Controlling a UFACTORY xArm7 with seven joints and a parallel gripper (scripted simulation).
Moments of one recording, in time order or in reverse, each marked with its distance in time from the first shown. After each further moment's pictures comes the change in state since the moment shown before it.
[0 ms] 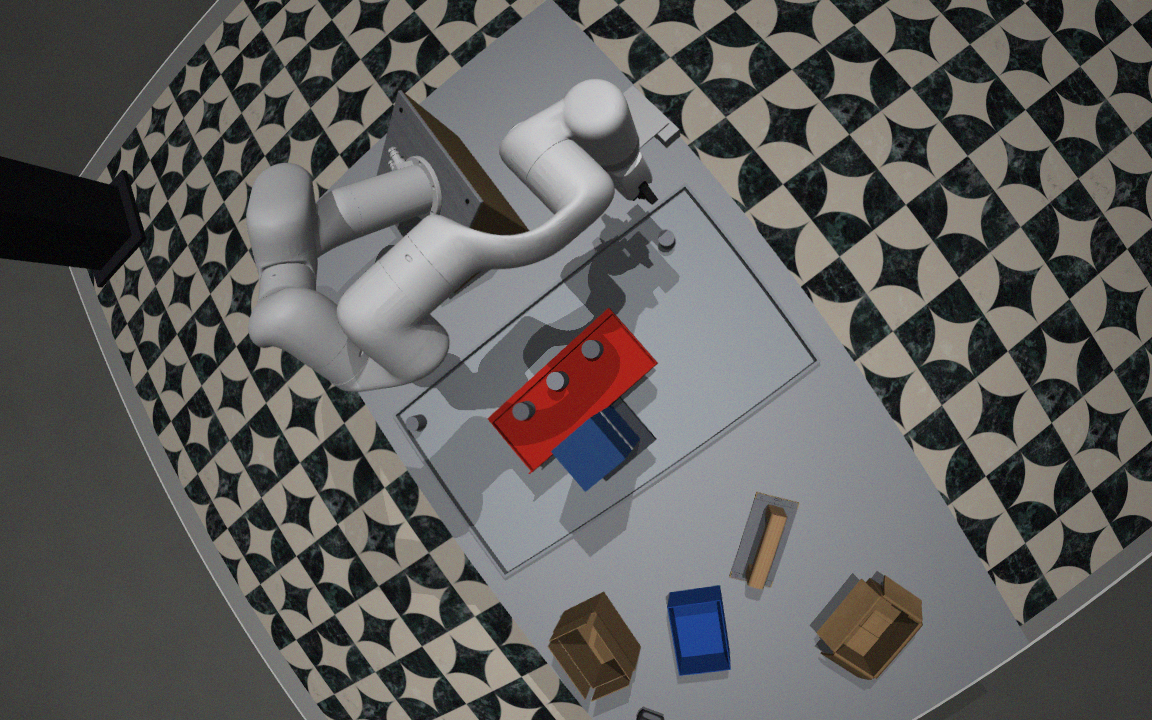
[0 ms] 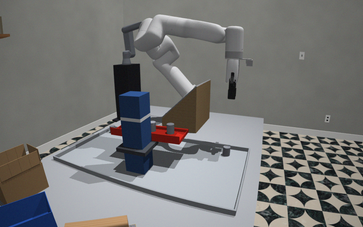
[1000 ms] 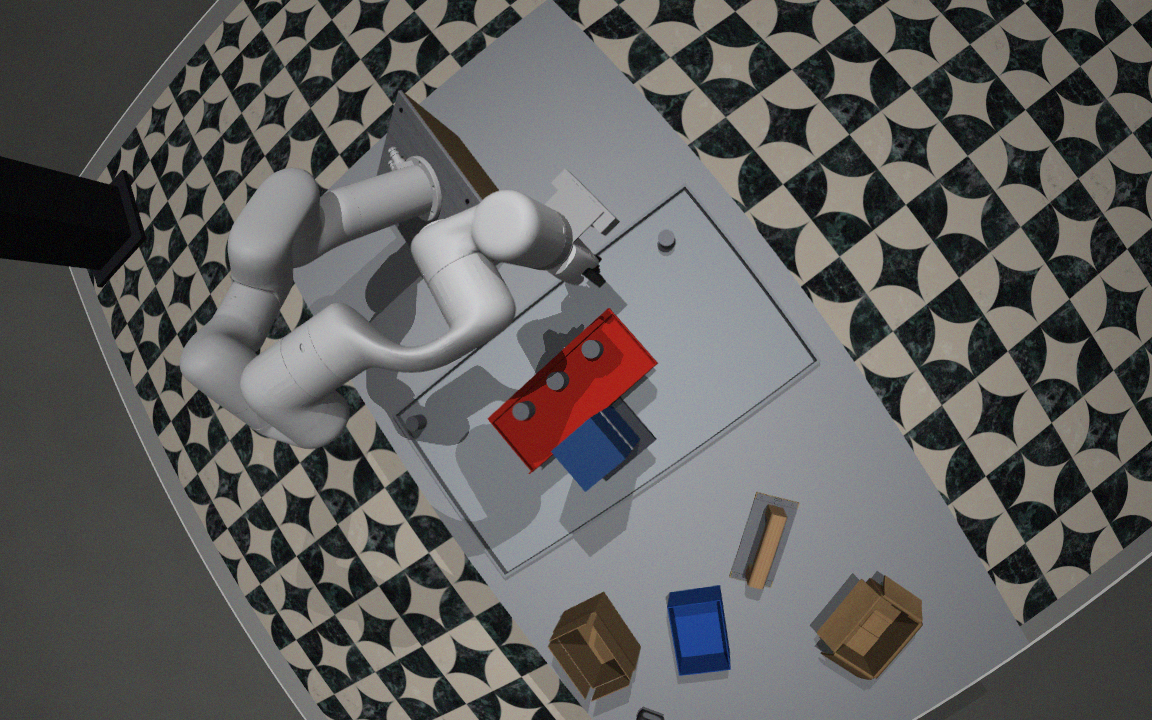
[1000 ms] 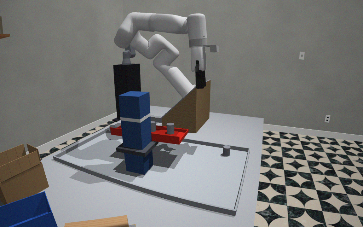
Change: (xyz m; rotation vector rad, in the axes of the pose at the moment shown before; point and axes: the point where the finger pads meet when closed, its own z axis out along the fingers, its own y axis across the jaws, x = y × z) arm -0.131 0.048 -0.045 -0.004 0.089 -0.027
